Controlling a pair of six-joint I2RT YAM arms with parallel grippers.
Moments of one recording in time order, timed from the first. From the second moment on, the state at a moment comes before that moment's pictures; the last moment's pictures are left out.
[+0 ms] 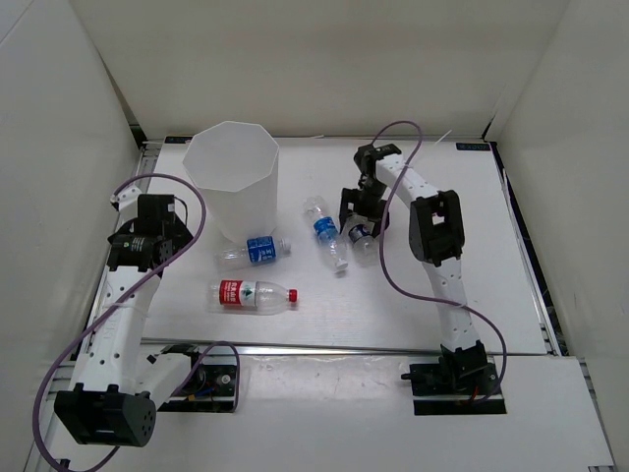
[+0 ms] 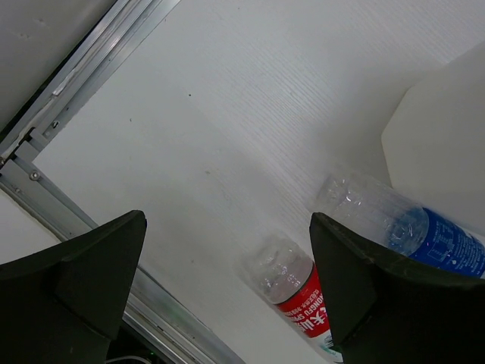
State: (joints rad) left arm -0.05 1.00 1.07 -0.95 -0.53 -0.57; right arm 0.39 2.46 2.18 -1.30 -0.27 0.46
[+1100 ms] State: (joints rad) left arm -0.05 0.90 1.02 -1.00 -0.49 -0.64; right arm 0.46 2.14 2.53 -0.28 -0.83 1.09
